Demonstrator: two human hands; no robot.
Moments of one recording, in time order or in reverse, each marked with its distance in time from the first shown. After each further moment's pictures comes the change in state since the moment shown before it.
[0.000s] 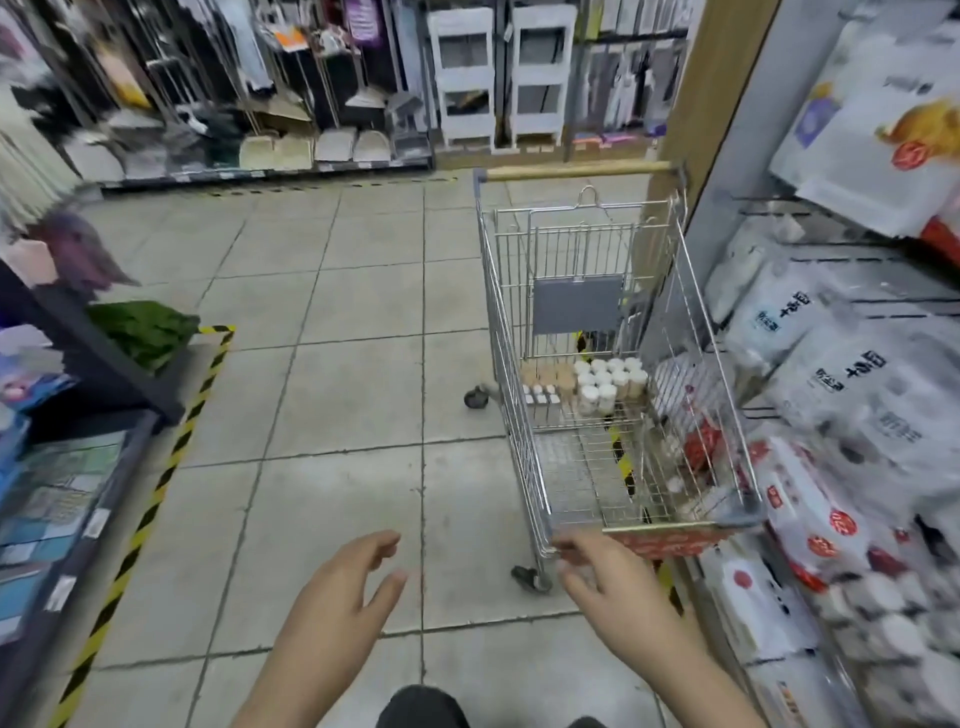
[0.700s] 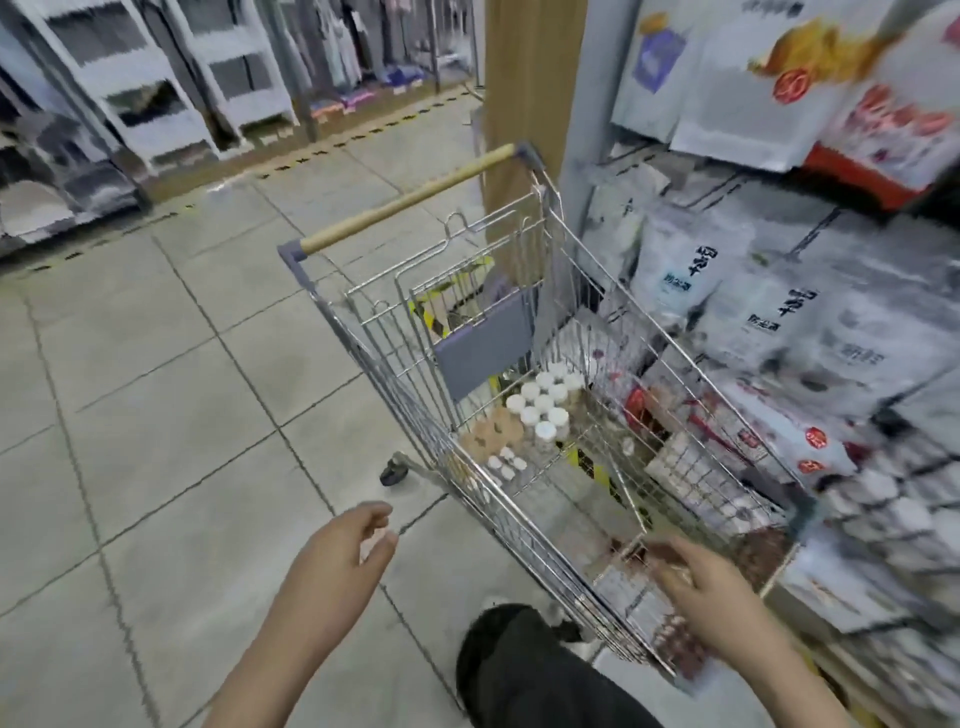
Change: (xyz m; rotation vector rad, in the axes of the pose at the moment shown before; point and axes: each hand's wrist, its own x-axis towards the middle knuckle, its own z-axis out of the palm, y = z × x) left_hand 0.469 0.018 -0.081 0.146 -0.388 0.374; right_hand 0.238 0.000 -0.014 0.210 0.337 0.703
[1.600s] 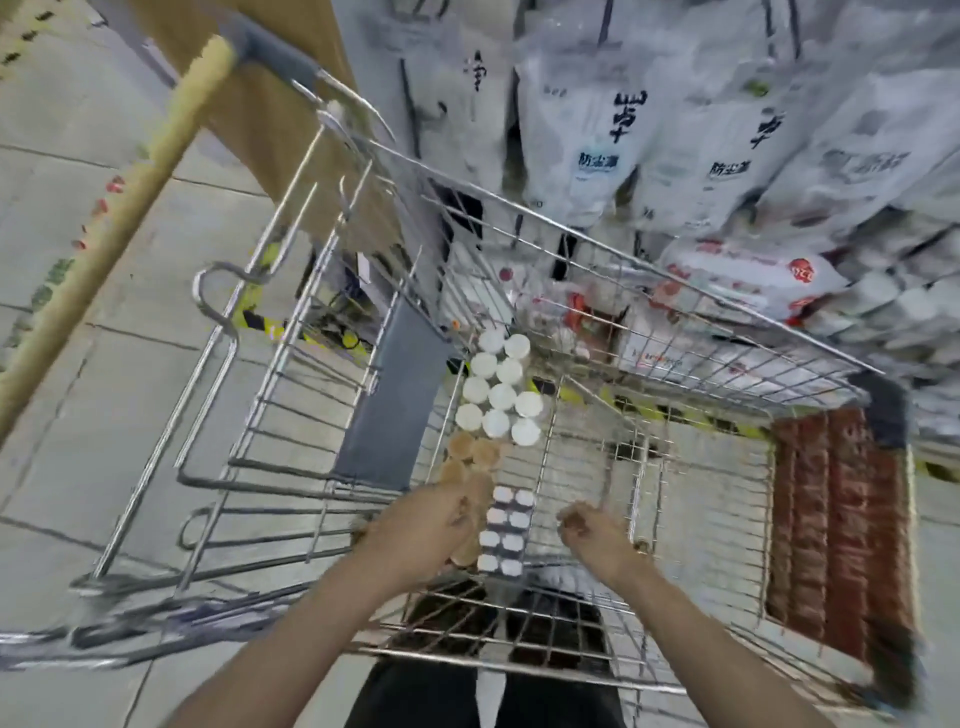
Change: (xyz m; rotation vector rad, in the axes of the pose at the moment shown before) left_hand 0.380 0.038 0.111 0.521 -0.876 0.528; right_hand 0.285 -0.008 0.166 0.585 0.010 0.610
